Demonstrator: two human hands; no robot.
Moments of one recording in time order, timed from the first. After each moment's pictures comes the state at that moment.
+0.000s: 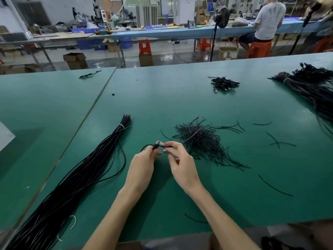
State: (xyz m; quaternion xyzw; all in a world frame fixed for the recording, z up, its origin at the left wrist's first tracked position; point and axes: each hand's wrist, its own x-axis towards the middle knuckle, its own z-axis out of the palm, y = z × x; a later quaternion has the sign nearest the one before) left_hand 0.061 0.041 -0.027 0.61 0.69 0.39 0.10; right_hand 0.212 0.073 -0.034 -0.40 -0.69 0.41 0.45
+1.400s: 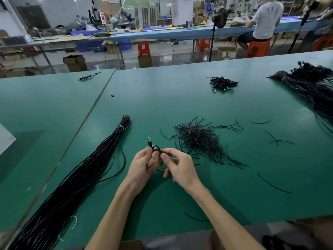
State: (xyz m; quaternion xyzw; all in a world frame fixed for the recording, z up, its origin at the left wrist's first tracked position) left_hand 0.059 0.045 -0.029 0.39 0.39 0.61 0.57; right_hand 0.214 0.072 -0.028 -0.40 -0.67 0.47 0.41
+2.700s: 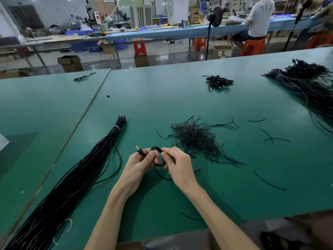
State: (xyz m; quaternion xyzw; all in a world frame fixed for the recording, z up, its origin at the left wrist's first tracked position) left_hand 0.052 0.041 -0.032 0.48 0.43 0.56 0.53; right_hand 0.214 0.074 -0.035 -0.41 -0.69 0.38 0.46
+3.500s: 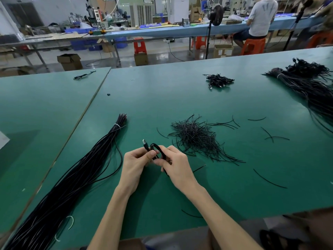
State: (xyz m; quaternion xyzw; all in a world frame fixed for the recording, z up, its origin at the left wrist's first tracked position) left_hand 0.050 0.039 -0.036 0.46 0.48 0.61 0.43; right_hand 0.211 0.072 -0.036 -0.38 -0.73 0.39 0.41
